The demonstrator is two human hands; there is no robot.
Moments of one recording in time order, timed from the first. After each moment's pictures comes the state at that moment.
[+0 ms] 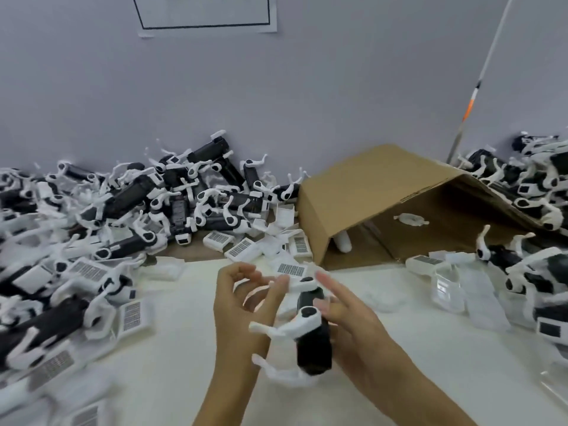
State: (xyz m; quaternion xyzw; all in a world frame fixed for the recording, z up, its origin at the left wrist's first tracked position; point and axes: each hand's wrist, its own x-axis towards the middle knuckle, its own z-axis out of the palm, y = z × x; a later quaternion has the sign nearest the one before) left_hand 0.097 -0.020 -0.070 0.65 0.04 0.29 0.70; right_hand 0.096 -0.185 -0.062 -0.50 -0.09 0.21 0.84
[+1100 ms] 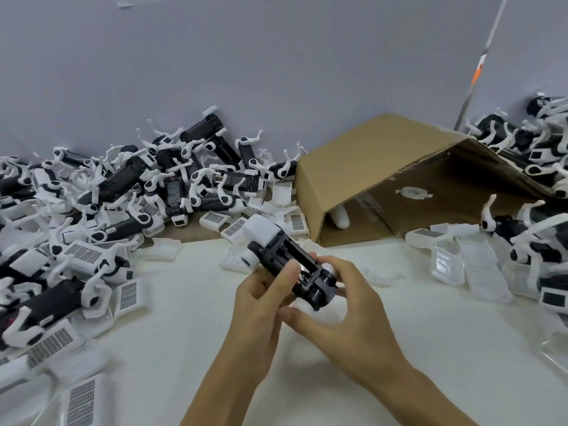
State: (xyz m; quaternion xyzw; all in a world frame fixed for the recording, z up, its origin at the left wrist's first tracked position) left_hand 0.076 -0.046 -0.060 0.55 -0.01 0.05 0.83; right_hand 0.076 -0.183 -0.072 -0.79 -0.16 -0.09 0.59
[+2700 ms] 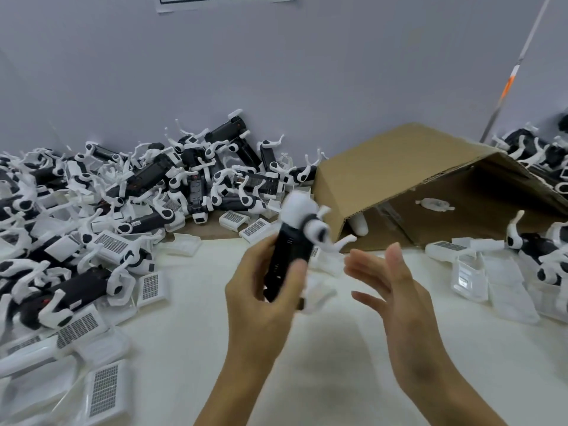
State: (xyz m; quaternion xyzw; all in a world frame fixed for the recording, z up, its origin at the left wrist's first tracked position) left_hand 0.073 -0.033 -0.058 0.68 -0.03 0.35 0.64; right_hand 0.083 -0.192 -0.049 -0.67 -0.07 -0.04 0.74
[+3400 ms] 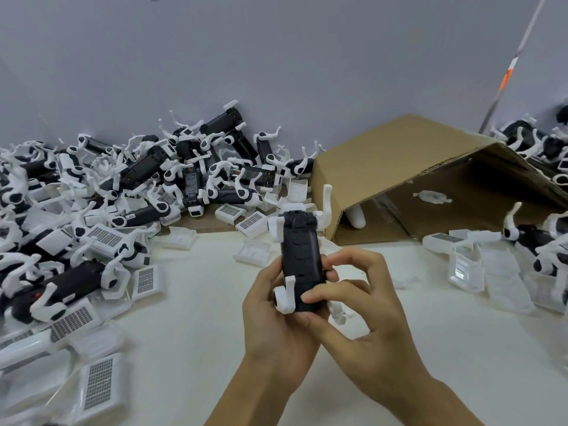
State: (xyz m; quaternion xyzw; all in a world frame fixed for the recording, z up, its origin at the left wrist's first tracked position) left_hand 0.061 -0.058 -0.052 0.25 0.04 -0.06 0.96; right_hand 0.069 -0.181 -0.069 -0.75 -0.32 -0.25 0.52
